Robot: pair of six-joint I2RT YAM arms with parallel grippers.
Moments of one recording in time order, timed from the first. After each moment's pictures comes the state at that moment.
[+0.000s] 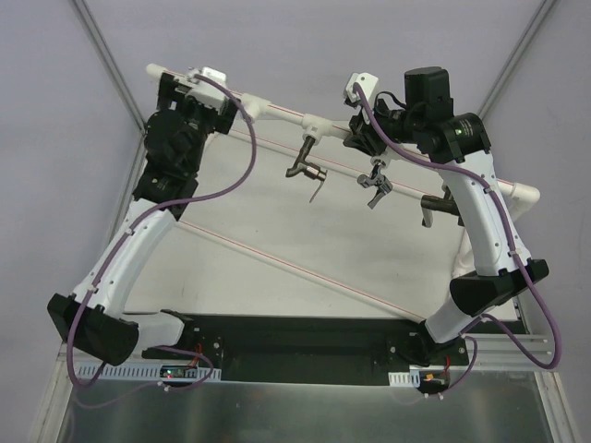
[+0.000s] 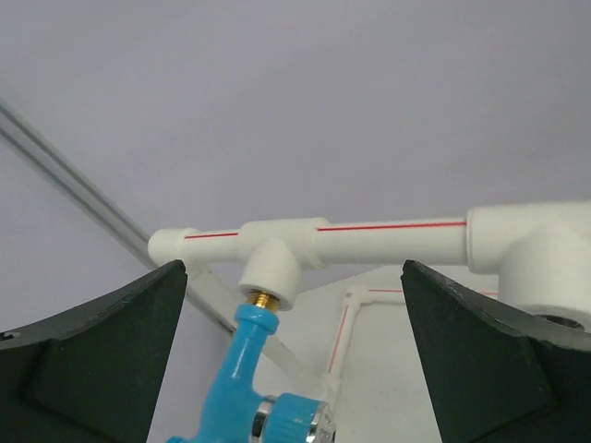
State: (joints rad) left arm -0.38 1.28 1.30 0.13 -0.26 0.60; right arm 0.42 1.62 2.07 -1.01 -0.51 -0.62
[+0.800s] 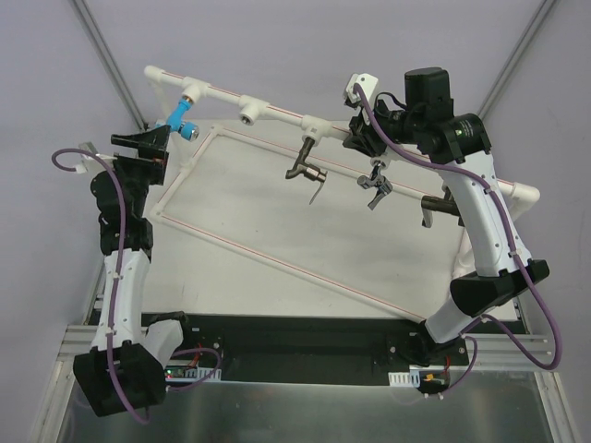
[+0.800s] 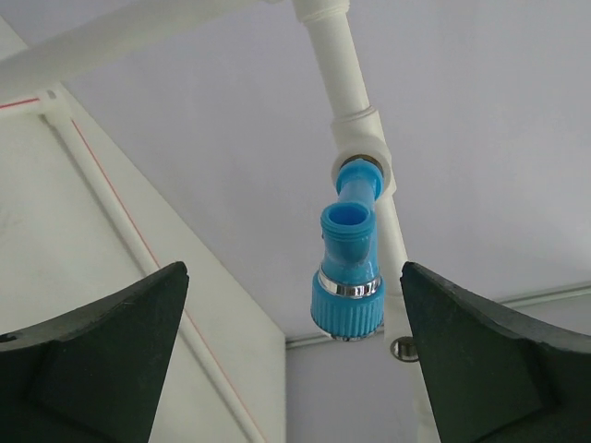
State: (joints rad) left arm 0.22 0.92 0.82 0.18 0.20 -1.21; right arm 0.42 1.61 2.06 -1.01 -0.52 -0.62
